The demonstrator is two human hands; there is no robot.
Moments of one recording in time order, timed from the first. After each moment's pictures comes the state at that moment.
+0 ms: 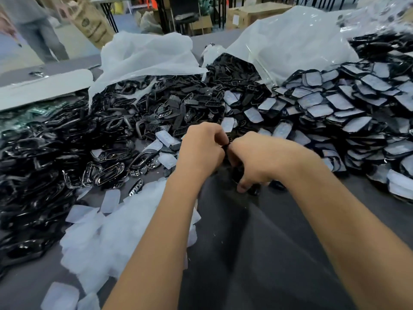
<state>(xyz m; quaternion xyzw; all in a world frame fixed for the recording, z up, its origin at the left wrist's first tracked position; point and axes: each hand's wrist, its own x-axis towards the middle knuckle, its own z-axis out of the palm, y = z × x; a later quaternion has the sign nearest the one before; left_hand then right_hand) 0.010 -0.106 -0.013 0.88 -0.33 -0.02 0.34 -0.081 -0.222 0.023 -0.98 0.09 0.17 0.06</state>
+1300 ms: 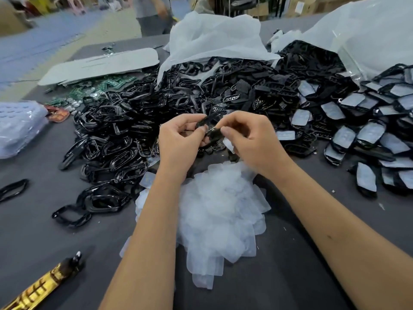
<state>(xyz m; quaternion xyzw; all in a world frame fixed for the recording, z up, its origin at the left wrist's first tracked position) 0.065 0.040 -0.043 0.73 -0.14 0.03 0.67 0.000 -0.121 -0.038 -0.82 -0.04 -0.21 0.54</state>
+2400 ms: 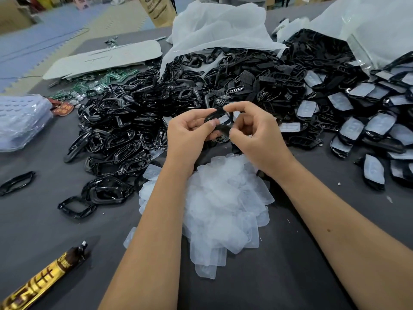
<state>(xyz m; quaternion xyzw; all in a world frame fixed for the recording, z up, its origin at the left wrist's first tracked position) 0.064 0.035 -0.052 0.66 -0.14 -0.04 0.74 -0.002 -0.121 -0.054 -0.78 -0.03 -0.21 0.59</state>
